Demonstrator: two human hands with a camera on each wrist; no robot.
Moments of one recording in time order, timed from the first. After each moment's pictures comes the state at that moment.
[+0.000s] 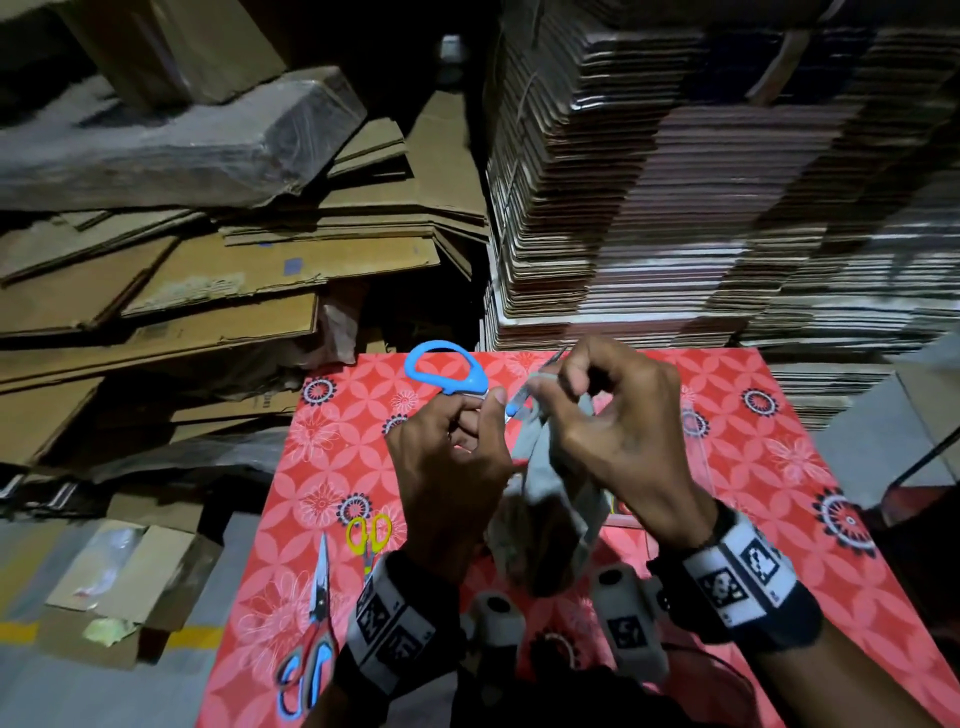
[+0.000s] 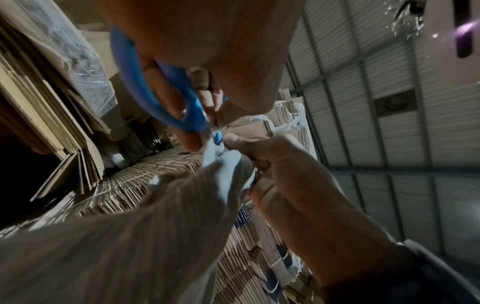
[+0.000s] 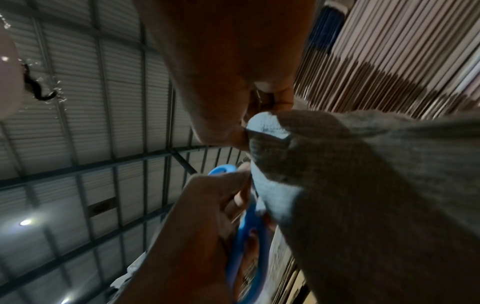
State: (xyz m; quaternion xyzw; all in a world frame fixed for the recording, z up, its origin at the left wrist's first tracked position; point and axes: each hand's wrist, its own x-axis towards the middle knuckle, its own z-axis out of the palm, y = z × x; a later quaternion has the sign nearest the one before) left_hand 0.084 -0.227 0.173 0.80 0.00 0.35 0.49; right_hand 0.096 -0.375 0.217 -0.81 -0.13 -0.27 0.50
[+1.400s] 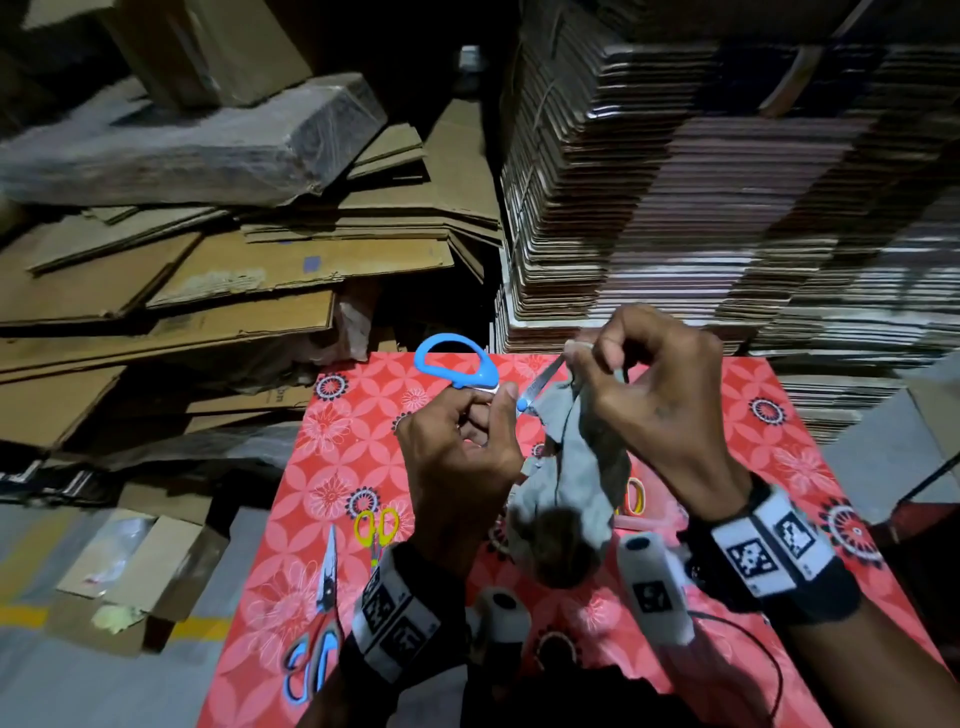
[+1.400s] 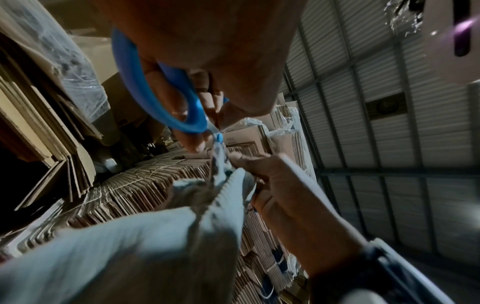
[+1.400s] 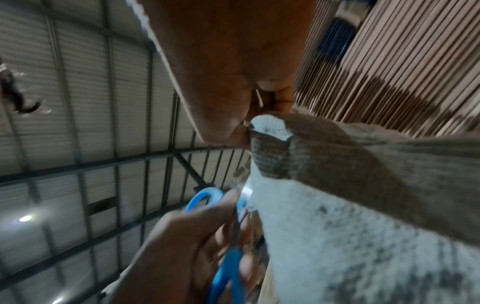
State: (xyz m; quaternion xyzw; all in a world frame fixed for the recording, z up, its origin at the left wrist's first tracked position) left_hand 0.075 -0.224 0.184 0.75 -0.03 0.33 0.57; right_hand 0.100 -0.389 0.239 -0.82 -0.16 -0.30 0.46
